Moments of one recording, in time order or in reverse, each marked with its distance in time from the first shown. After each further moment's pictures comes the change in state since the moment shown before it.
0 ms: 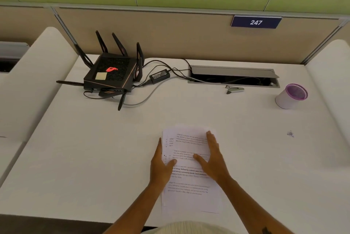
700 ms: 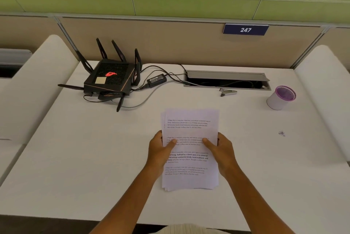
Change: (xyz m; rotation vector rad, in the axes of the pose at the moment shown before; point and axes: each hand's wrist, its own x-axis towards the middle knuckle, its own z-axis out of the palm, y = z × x) left_hand -0.004 0.074 -0.007 -0.230 -0.013 0.011; right_hand -0.021 -0.076 -0.074 0.715 0.147 0.307
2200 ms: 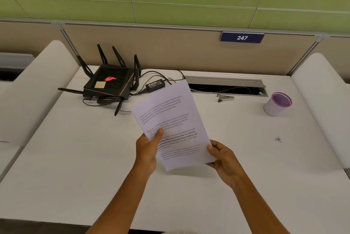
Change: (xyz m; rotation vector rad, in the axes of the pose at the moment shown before) left_hand -0.001 0.029 -0.008 -0.414 0.104 0.009; right_hand -0.002 0.005 -0.035 0.341 -0.285 0.128
